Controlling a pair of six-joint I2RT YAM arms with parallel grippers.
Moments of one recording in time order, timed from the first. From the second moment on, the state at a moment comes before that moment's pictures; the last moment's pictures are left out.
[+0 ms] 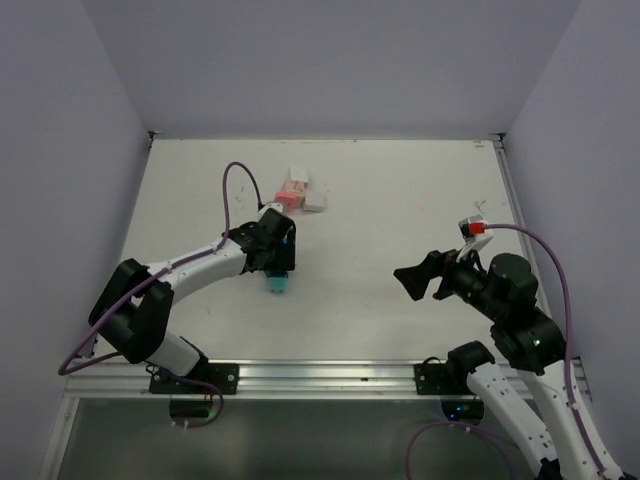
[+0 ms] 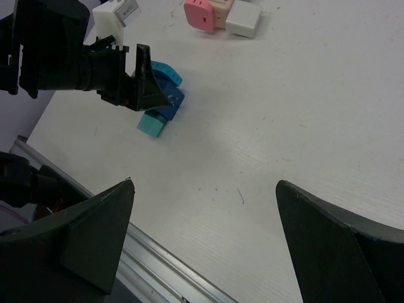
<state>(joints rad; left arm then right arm) -0.63 1.51 0.90 -0.45 -0.29 -0.55 0.37 0.45 0.78 -0.65 -0.26 0.39</state>
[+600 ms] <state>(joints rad) -0.63 1.37 0.82 -0.38 -0.24 -0.76 0.37 0.59 0.43 -0.27 -0.48 0.64</state>
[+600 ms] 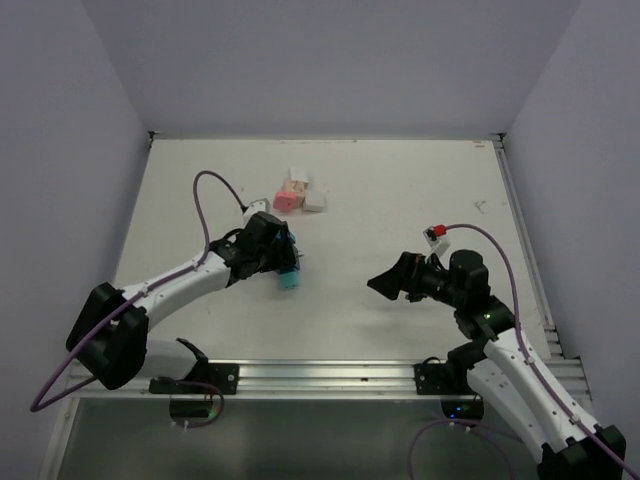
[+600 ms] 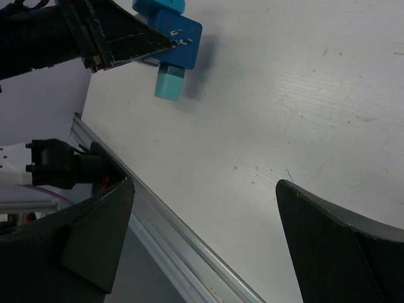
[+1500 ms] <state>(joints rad) -0.64 1.14 0.69 -0.17 -0.21 -1.18 0.82 1.28 0.63 0.28 -0.13 0.81</state>
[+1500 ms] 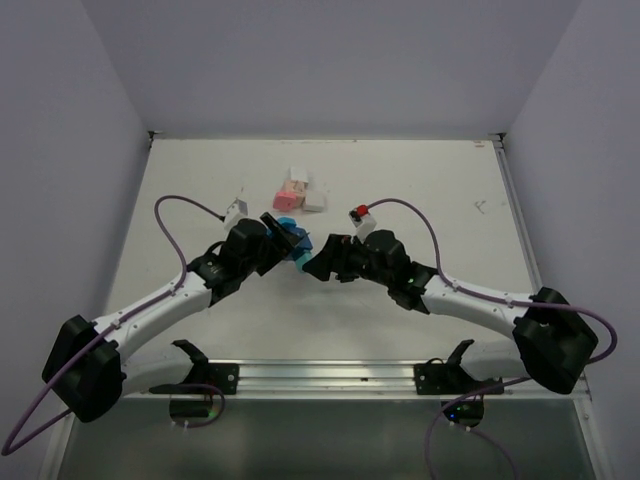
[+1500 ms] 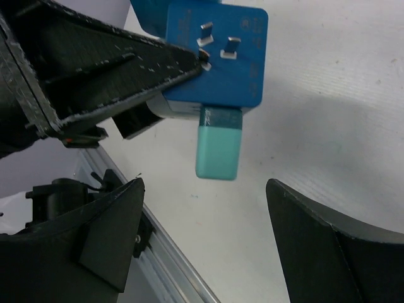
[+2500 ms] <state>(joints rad) -0.67 1.03 0.63 -0.13 -0.31 -1.22 0.88 1.46 0.75 0.34 -0.08 0.74</state>
